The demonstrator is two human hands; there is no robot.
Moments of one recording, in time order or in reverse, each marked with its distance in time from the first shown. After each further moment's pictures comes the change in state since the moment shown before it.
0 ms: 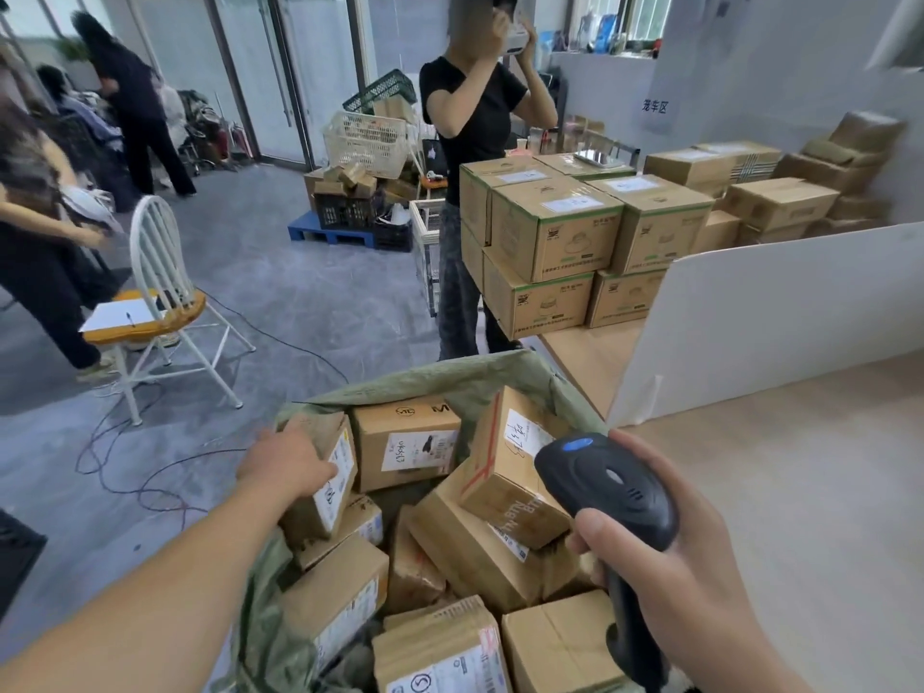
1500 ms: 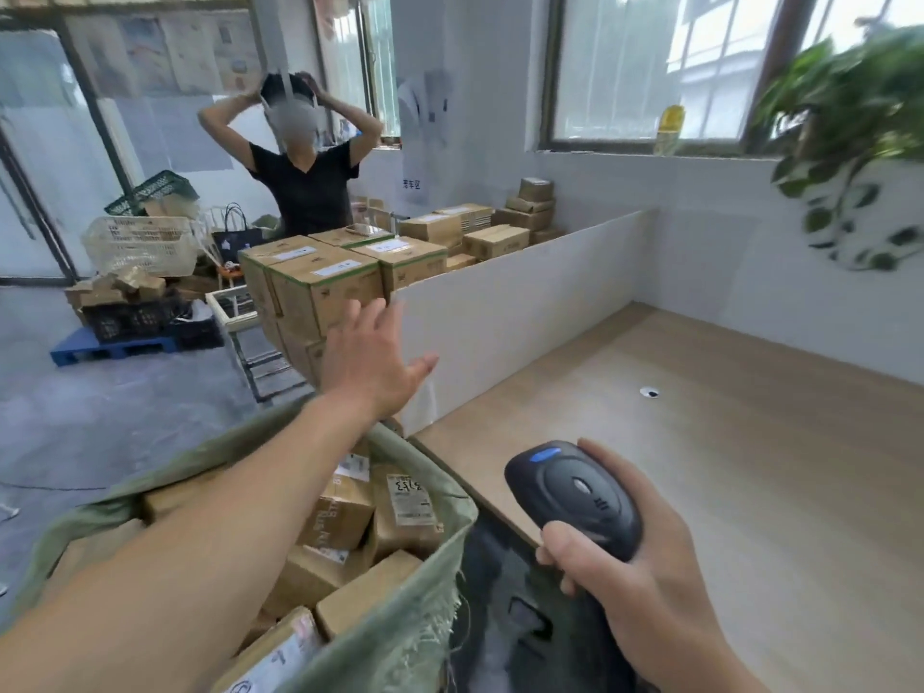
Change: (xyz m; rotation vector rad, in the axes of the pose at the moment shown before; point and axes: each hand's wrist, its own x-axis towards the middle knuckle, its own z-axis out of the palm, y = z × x) left_hand -0.272 0.271 -0.101 -0.224 0.581 0.954; right_hand -0.191 -0.031 -0.153 0.063 0.414 -0.160
